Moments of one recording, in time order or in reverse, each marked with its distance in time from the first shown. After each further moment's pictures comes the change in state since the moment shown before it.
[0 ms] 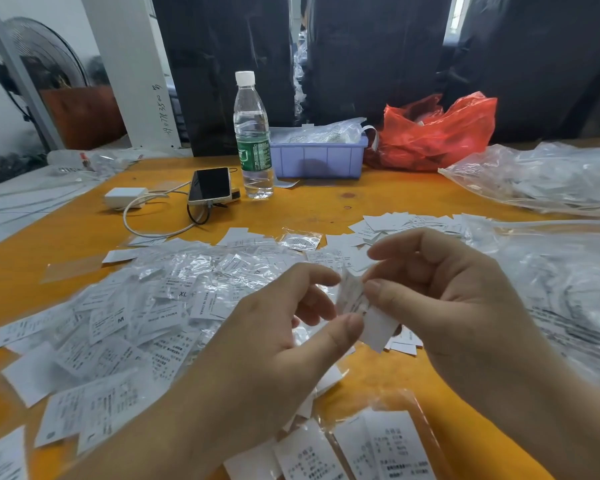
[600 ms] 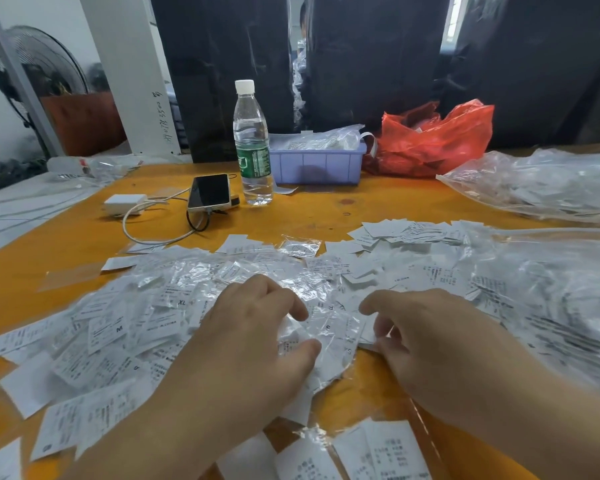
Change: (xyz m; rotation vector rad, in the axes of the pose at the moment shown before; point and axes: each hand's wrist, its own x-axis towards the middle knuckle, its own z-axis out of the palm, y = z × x) left_hand 0.006 -0.019 -0.006 0.443 0.035 -0.071; right_hand -0.001 0.003 -0.007 -1.127 -0.277 0.025
